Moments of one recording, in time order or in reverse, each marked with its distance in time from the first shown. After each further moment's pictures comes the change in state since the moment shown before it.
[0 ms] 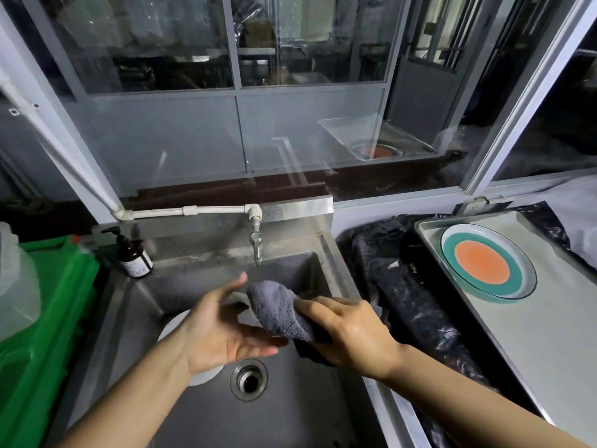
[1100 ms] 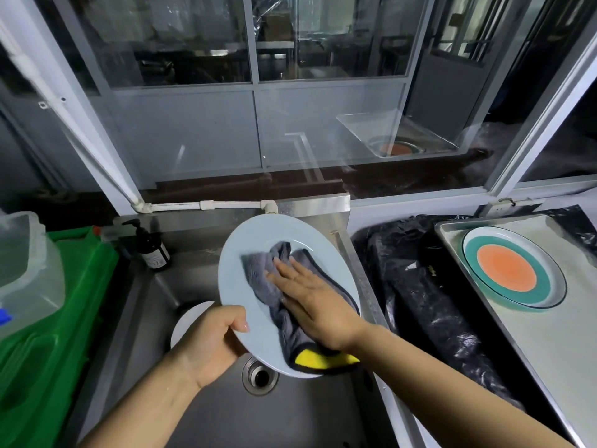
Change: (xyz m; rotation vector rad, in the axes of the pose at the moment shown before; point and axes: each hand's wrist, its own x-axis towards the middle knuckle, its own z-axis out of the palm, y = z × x) left_hand -0.019 -0.018 -0.002 0.094 0.150 0.489; right_hand 0.055 0.000 0.043 0.288 -0.302 0.237
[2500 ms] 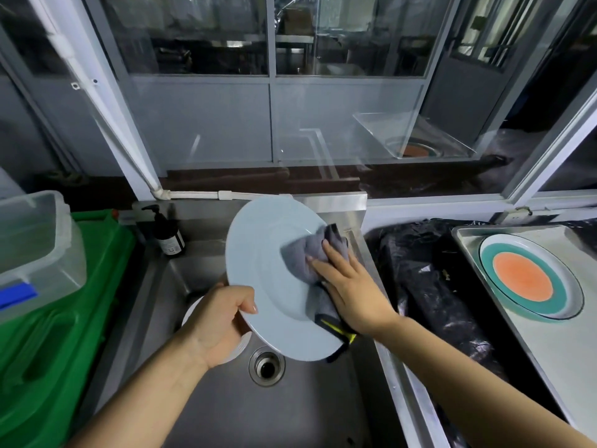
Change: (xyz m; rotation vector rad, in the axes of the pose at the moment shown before) left_hand -0.013 0.019 -0.007 0.089 0.089 0.117; right_hand 0.000 0.032 0.003 -0.200 0.091 0.142
